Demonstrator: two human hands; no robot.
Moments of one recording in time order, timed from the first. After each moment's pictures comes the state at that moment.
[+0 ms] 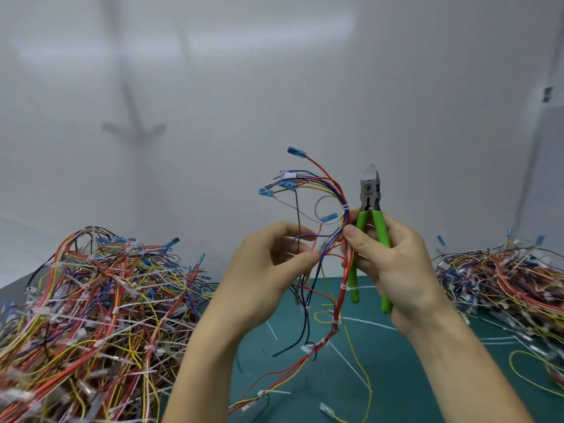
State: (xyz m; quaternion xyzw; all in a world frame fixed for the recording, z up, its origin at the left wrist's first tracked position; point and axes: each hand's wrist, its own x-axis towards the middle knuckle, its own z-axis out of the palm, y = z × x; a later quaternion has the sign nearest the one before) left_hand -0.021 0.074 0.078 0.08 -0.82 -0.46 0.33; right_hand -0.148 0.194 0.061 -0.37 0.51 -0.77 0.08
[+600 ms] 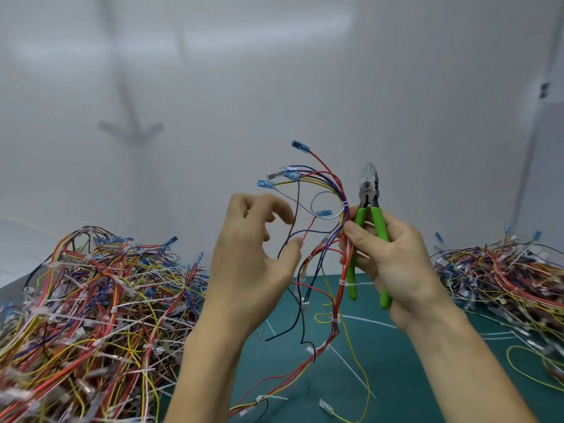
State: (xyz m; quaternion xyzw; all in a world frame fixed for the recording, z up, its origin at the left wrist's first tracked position) left_hand -0.018 0.077 0.079 0.10 -0.82 -0.20 0.52; right_hand -0.149 0.193 0.062 -0.35 0.52 -0.78 0.09
